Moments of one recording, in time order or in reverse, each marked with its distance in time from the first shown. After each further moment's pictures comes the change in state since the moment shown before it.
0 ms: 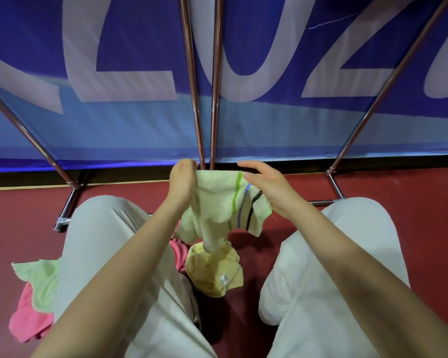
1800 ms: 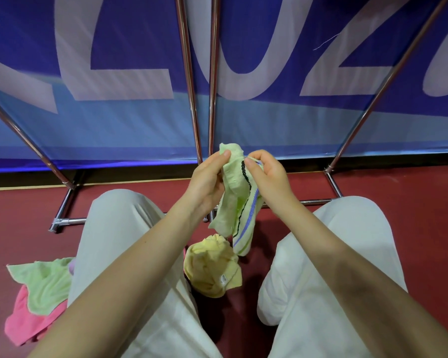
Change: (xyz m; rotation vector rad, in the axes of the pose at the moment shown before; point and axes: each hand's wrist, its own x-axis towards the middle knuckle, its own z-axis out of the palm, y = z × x) left_hand -0.035 0.014 0.034 -0.564 -0.494 -0.105; right_hand 0.001 -0.014 0.015 -0.030 0.254 -0.217
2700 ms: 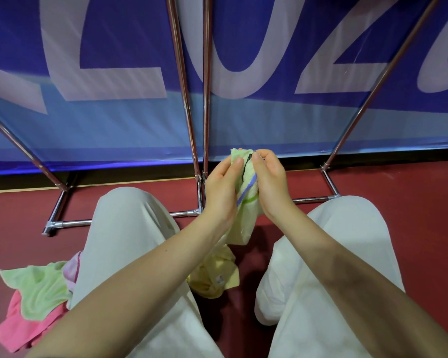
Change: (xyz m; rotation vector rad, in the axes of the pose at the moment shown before) left_hand -0.020 -0.033 0.040 -0.046 0.043 0.179; right_hand 0.001 0.007 0.002 0.297 0.169 0.115
